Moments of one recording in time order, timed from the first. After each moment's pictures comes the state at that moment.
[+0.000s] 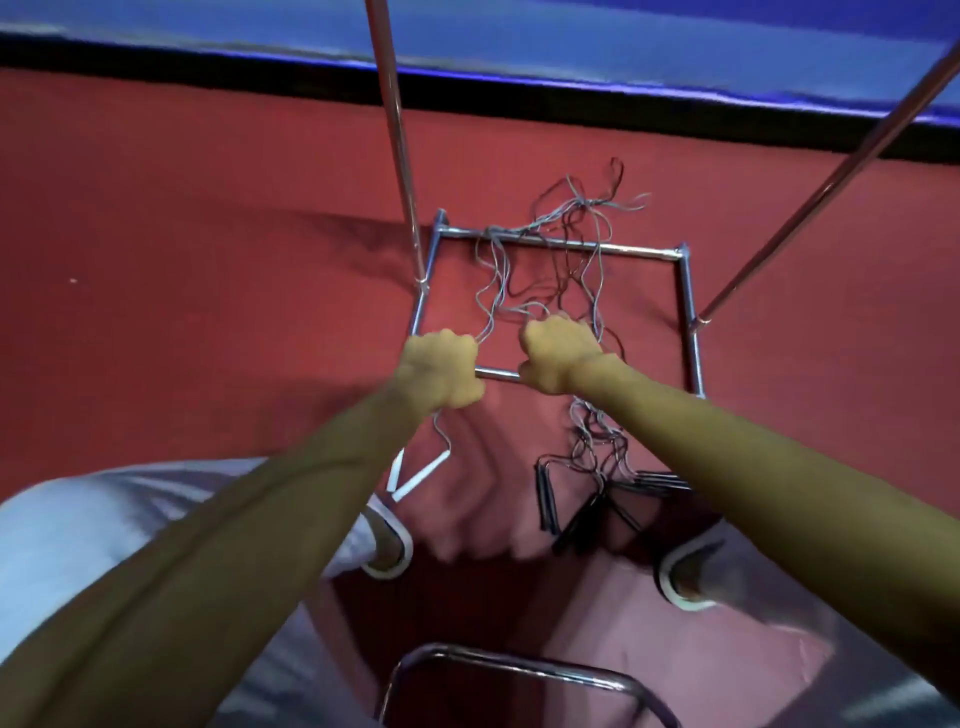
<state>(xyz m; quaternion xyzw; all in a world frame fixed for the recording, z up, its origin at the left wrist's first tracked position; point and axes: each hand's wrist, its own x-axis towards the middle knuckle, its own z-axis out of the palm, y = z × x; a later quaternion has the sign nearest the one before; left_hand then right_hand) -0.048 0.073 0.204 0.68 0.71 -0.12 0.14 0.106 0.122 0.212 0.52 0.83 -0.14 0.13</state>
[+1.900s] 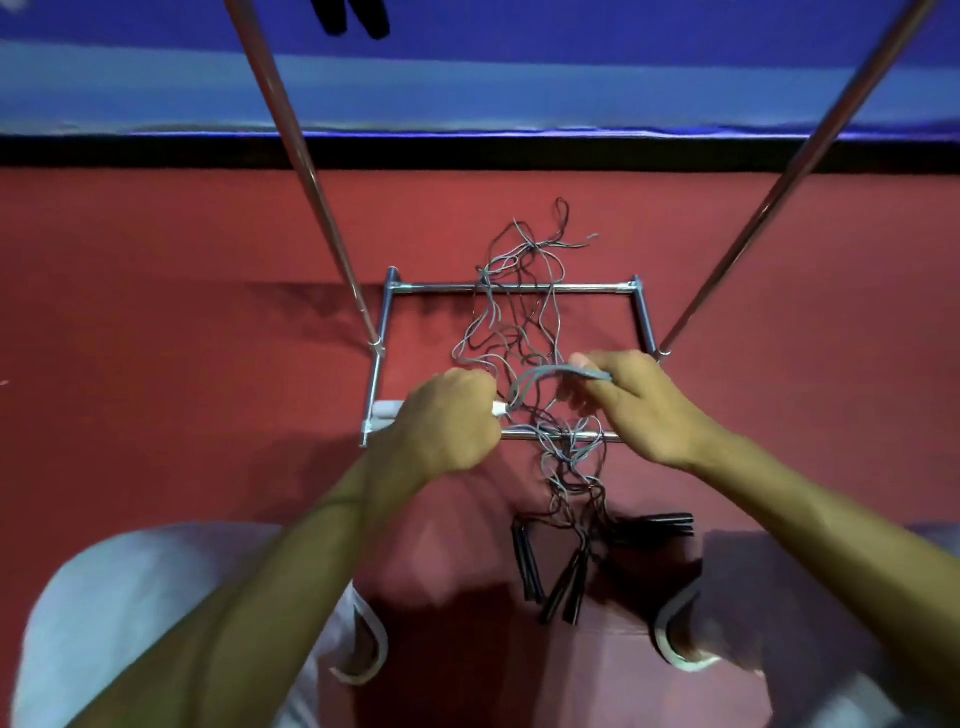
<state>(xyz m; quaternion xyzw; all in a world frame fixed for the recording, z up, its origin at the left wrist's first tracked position) 0.012 0.106 0.254 0.72 0.65 -0.01 0.25 0.227 0.134 0.242 0.47 0.80 -0.33 -0.19</state>
